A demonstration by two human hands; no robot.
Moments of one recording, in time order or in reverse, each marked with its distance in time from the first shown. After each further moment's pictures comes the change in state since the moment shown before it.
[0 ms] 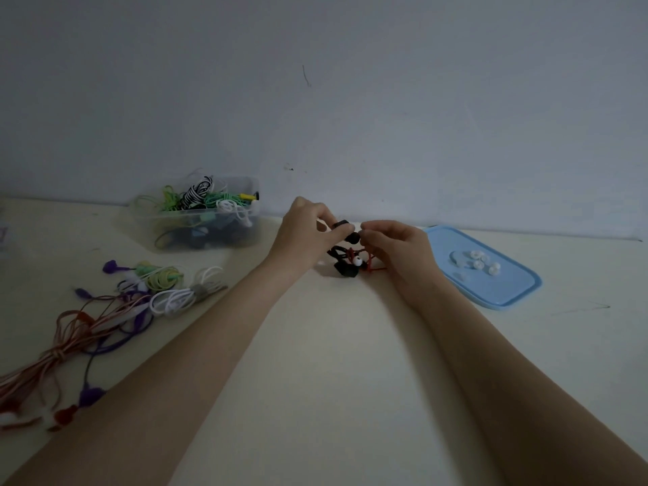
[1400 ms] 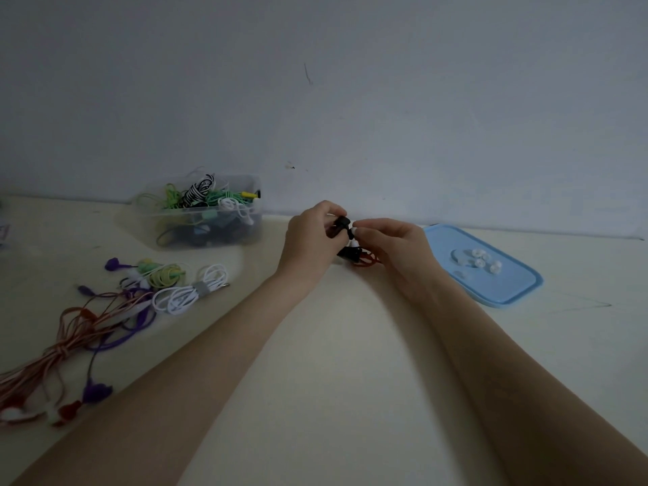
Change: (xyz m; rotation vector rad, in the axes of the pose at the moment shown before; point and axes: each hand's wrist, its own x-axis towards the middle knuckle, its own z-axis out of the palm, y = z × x) left_hand -0.012 0.001 0.014 -0.167 0.115 0.004; right_hand -0.005 -0.006 0.005 0.003 -0.087 0.010
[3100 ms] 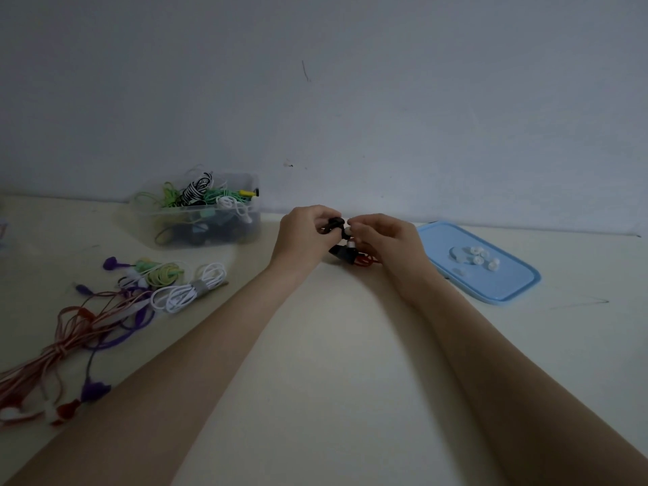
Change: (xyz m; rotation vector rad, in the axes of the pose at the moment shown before) left_hand 0.009 -0.007 -0.006 0.006 -0.048 -0.028; right_hand 0.001 0.003 0.002 -0.169 0.009 -0.122
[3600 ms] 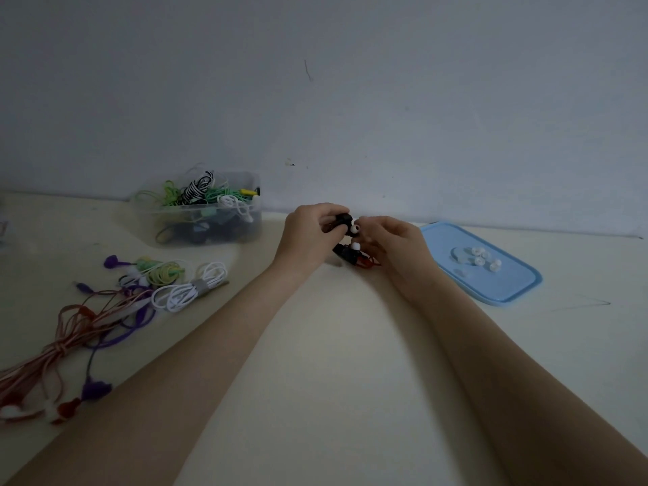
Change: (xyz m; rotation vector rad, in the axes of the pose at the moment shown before) left_hand -0.001 0.001 0.003 -0.084 -0.030 0.039; right_hand 0.000 -0.001 -0.001 0.196 -0.009 0.126
